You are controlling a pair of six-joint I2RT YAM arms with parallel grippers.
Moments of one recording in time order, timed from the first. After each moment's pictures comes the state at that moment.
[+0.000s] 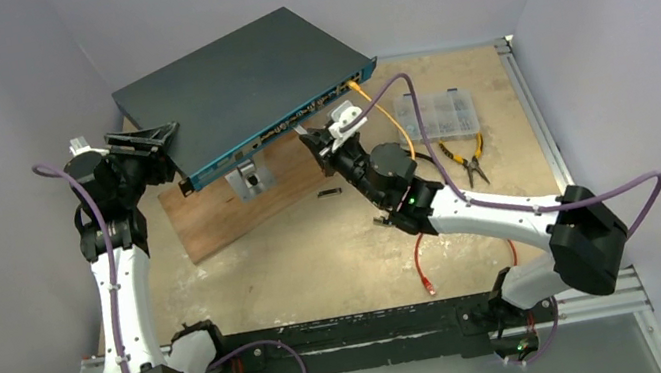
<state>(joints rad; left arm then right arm) 0.25 1.01 0.97 -0.20 0.40 -1.31 0.93 1.41 0.92 0.66 0.31 -0.03</state>
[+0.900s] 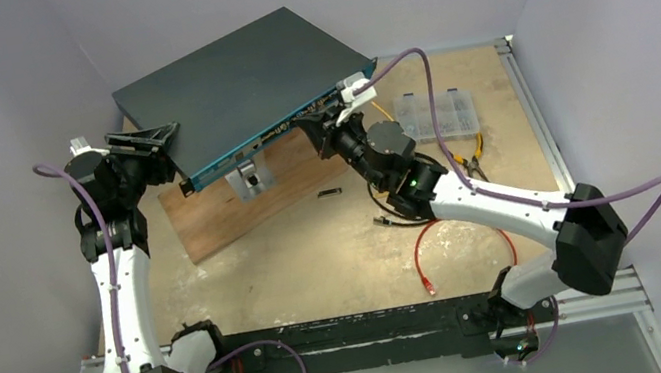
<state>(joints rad) 0.25 1.00 0.97 -0.21 0.40 -1.31 0.88 1.41 1.07 0.46 0.32 0.24</state>
